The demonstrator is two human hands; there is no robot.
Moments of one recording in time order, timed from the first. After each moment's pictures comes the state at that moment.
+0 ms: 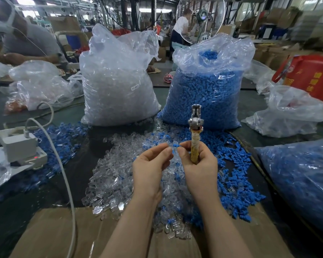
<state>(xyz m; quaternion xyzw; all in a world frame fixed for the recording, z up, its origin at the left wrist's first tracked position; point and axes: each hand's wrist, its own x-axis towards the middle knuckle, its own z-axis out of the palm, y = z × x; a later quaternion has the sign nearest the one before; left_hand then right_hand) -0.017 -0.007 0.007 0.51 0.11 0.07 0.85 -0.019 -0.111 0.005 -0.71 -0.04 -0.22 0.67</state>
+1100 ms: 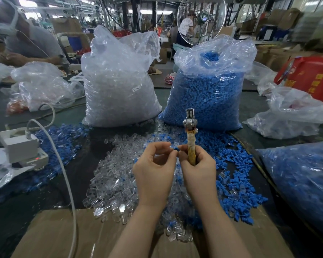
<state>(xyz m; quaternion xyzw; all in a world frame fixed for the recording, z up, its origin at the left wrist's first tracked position) -0.027 -0.014 0.006 0.72 -0.01 0.32 0.62 -0.020 -0.108 0.003 -0.72 -0.01 -0.18 0.67</state>
